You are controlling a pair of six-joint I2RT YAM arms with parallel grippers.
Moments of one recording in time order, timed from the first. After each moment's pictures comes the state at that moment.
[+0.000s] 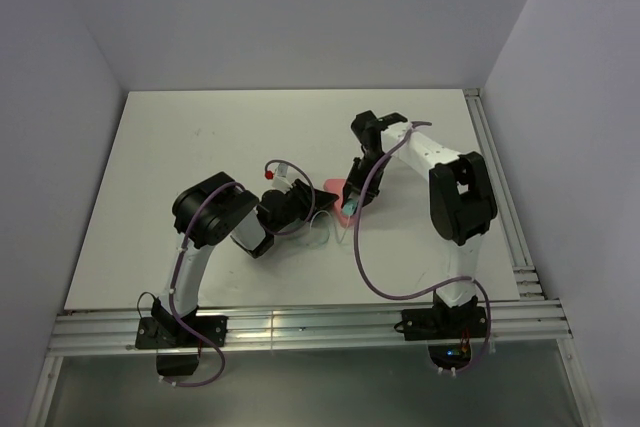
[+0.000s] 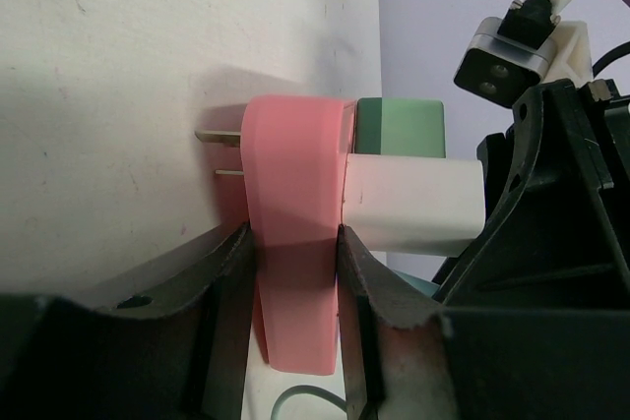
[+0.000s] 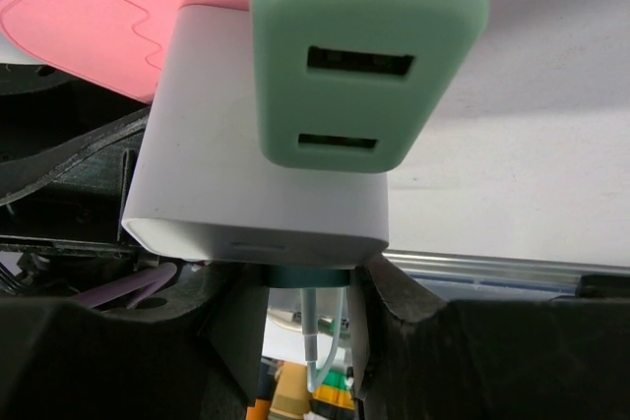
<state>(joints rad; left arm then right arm) -0.71 2.18 0.69 1.35 0.14 -1.30 0.41 1.96 1.52 -1.13 -0.31 0.81</state>
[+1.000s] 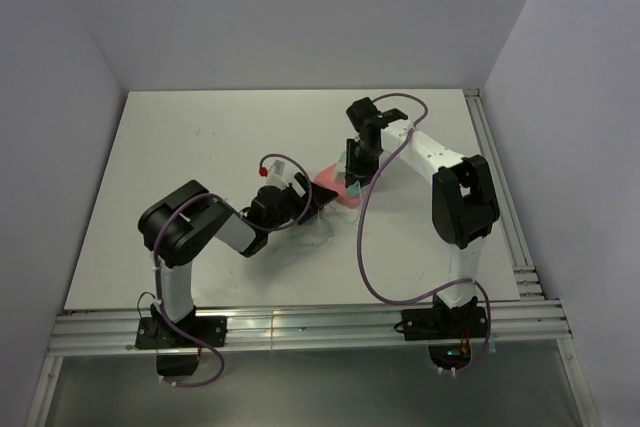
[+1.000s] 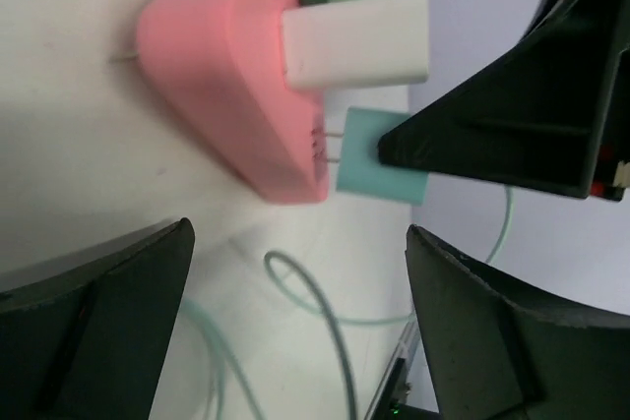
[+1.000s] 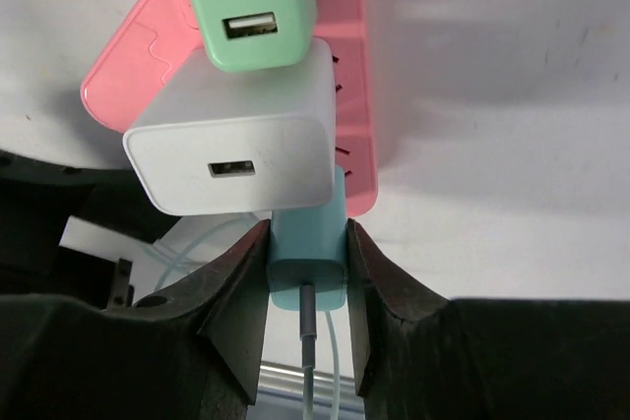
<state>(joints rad) -0.72 1.96 0.62 1.12 0.09 -1.23 0.43 1.91 1.54 -0.93 -0.09 0.54</state>
